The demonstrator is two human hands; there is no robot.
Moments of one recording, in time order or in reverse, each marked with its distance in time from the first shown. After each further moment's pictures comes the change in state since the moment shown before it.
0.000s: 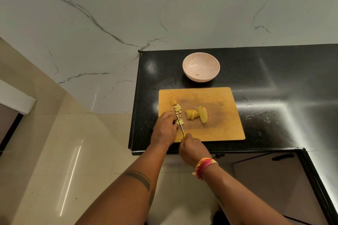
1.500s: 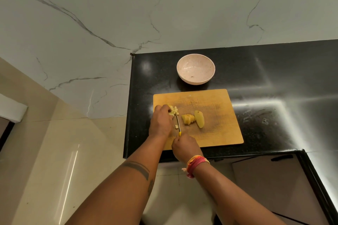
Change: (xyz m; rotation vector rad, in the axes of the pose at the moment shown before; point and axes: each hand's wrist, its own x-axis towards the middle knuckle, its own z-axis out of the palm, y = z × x) left_hand 0.053 0.015 -0.006 0.031 0.059 -0.077; right_hand 0.023 -0.028 -0.012 0.143 0.005 0.142
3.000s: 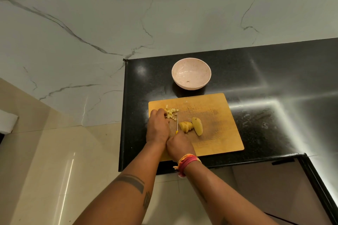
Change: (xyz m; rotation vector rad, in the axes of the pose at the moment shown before) left_hand 0.021 0.000 0.010 0.012 0.052 -0.002; right_hand 0.036 -0.023 0.001 0.125 0.068 0.119
